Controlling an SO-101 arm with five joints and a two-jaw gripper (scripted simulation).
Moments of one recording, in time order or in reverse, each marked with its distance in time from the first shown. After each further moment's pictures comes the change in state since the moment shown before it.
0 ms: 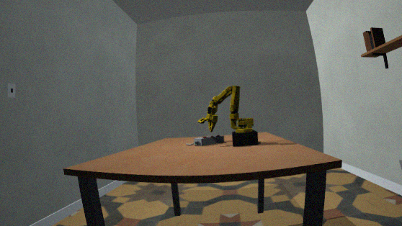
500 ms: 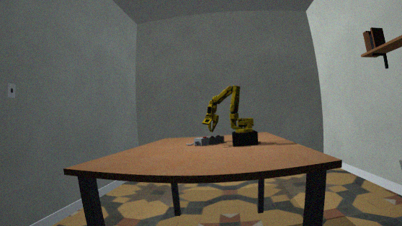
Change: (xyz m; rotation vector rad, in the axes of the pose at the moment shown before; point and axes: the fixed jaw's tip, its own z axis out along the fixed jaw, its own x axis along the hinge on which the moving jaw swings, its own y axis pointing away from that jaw) arm -0.002 0.009 -0.002 -0.037 -0.005 -0.632
